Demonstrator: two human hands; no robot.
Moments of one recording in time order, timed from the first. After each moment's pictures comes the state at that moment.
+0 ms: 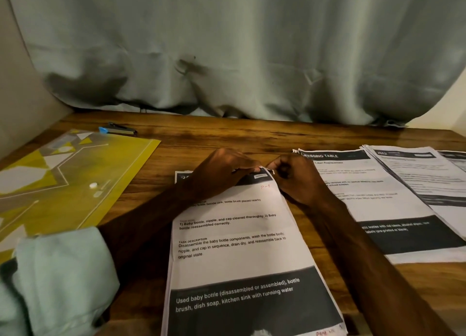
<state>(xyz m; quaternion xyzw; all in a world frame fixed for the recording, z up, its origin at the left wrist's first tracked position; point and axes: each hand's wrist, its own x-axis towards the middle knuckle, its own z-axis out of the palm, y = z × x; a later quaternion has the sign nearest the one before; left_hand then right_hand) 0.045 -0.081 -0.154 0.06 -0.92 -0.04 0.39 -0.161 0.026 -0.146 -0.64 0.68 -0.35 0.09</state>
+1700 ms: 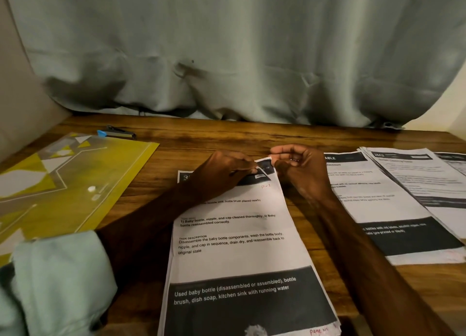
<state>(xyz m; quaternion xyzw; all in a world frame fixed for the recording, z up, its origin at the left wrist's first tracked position) 0.042 -0.078 -0.152 0.05 -0.91 -0.03 0.40 -0.153 0.028 -0.138 -0.48 0.59 -0.61 0.23</state>
